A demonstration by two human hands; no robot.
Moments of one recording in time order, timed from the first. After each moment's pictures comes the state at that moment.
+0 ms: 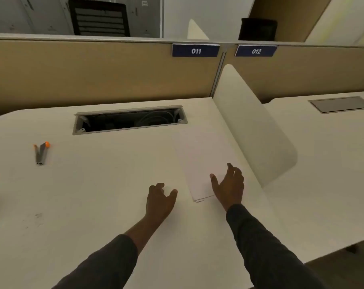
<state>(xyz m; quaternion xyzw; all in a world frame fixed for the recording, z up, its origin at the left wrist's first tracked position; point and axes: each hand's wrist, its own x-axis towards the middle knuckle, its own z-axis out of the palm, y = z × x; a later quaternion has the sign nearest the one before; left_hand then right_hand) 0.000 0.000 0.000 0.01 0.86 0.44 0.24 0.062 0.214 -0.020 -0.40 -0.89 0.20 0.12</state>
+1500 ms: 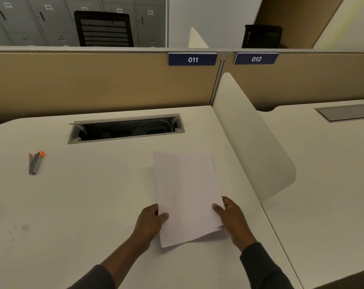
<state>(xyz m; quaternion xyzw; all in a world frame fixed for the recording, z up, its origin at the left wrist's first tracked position) 0.007 0.003 -0.004 -0.04 0.80 0.51 0.33 0.108 0.231 -0.005 -0.38 -0.73 0.56 0.01</state>
